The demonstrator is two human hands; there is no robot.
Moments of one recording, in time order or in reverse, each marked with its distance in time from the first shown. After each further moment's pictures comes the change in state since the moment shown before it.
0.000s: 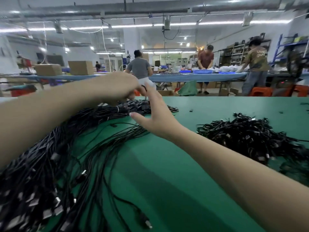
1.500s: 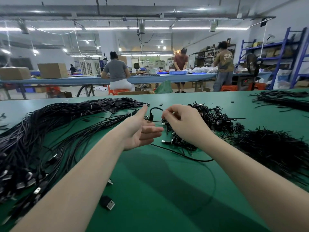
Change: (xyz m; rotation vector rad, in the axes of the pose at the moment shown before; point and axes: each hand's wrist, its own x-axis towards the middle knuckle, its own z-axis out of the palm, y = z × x) left_hand -0.060 0.033 0.165 -0.937 -0.436 -0.436; right_hand -0.155 -0.012 -0.128 -0.211 0.168 0.269
